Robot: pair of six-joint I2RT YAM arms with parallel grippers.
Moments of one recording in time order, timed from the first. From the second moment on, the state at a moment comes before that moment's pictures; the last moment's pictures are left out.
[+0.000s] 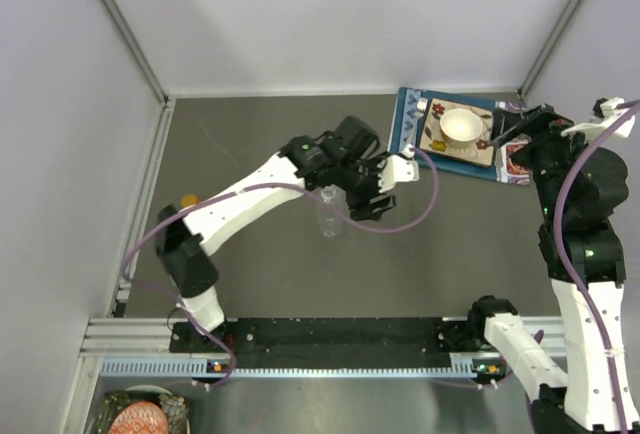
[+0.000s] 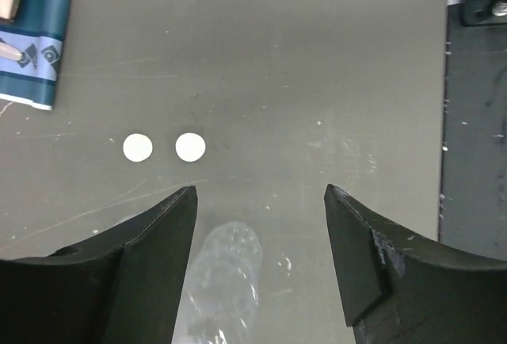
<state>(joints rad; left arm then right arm) -0.89 1.69 1.71 -0.85 0.44 0.54 0.13 0.75 1.25 -0.43 0.16 0.43</state>
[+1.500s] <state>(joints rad) -0.85 2.23 1.80 -0.64 0.00 0.45 0.02 0.69 0.96 -0.22 -0.14 0.54</state>
